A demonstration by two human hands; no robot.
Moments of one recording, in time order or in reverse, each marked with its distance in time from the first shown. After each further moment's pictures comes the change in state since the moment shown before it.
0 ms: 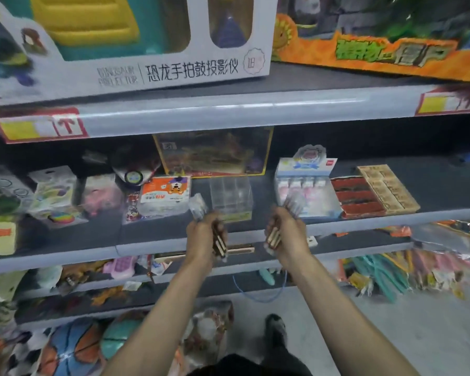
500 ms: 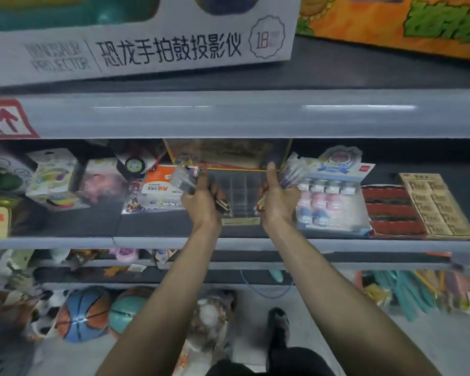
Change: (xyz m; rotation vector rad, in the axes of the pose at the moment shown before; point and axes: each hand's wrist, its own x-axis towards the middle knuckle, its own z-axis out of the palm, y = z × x) left_hand 0.100 0.025 0.053 -0.432 0.285 0.226; right_hand 0.096 -0.026 0.080 0.065 0.040 -0.178
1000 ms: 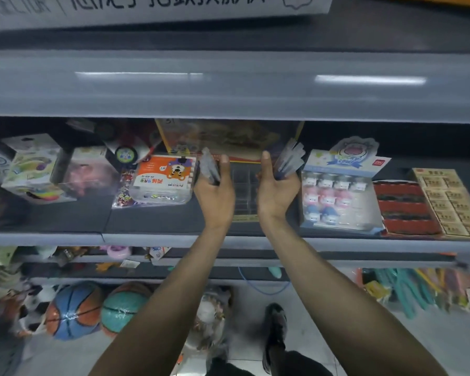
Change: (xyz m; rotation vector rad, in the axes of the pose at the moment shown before) left_hand 0.021 -0.035 -0.002 0.523 -0.115 0.497; right_hand 0.034 0.042 0.018 -0.131 0.069 -0.362
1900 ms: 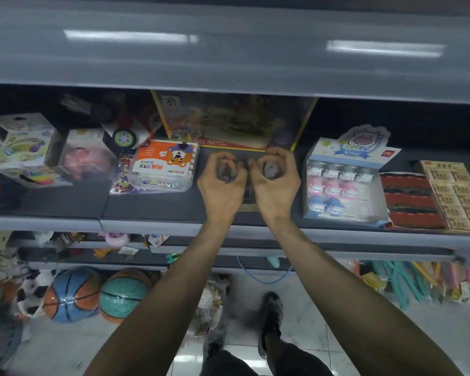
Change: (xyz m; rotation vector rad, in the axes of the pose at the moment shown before) left_hand -0.008 -0.014 -0.005 0.151 -0.035 0.178; right_hand -0.016 0.001 -0.017 -0.196 -0.213 -0.329
